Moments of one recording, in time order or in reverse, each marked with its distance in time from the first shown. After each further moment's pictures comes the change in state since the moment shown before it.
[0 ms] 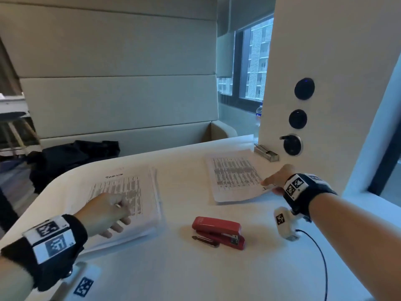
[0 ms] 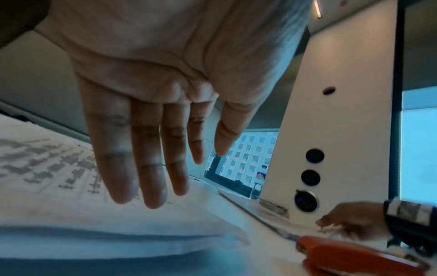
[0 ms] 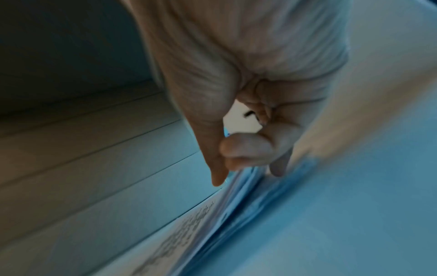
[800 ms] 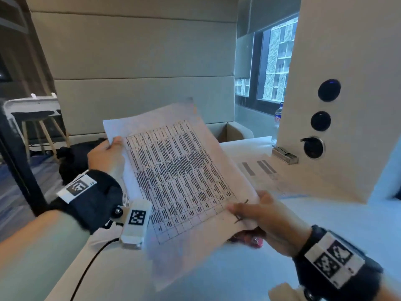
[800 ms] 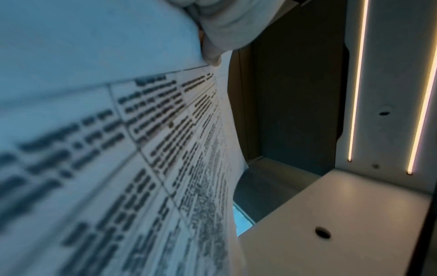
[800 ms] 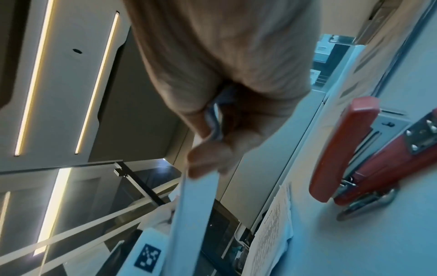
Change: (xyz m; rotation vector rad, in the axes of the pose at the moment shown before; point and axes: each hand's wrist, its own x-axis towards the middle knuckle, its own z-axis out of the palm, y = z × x) left_hand 0.003 0.055 -0.041 -0.819 0.720 0.174; right_hand -0.195 -0.014 0.043 0.617 -0.700 -0.382
